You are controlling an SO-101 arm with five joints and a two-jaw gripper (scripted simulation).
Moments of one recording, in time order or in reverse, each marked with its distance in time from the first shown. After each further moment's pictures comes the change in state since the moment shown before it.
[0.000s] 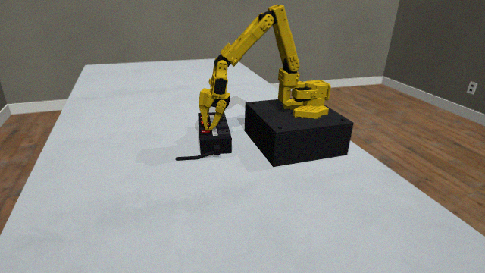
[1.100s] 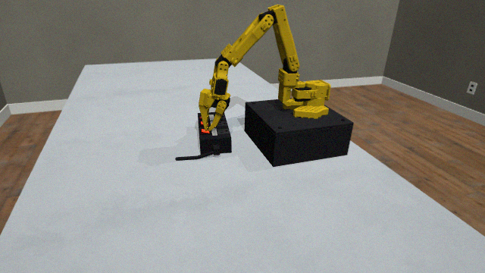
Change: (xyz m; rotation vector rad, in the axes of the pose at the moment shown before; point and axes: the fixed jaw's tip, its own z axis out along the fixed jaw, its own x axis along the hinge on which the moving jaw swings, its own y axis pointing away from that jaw) arm 0.000 0.001 0.001 -0.017 0.007 0.000
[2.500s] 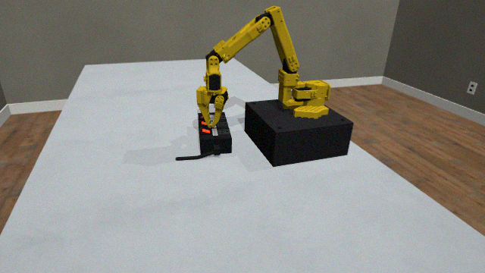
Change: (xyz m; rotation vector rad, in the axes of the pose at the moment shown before) arm -0.003 -0.006 -0.009 0.167 -0.066 0.000
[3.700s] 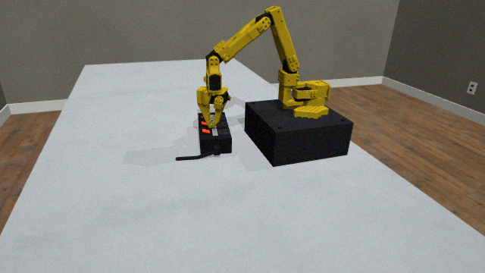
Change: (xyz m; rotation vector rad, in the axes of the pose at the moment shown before) arm 0.001 -0.001 0.000 0.003 -0.001 0.078
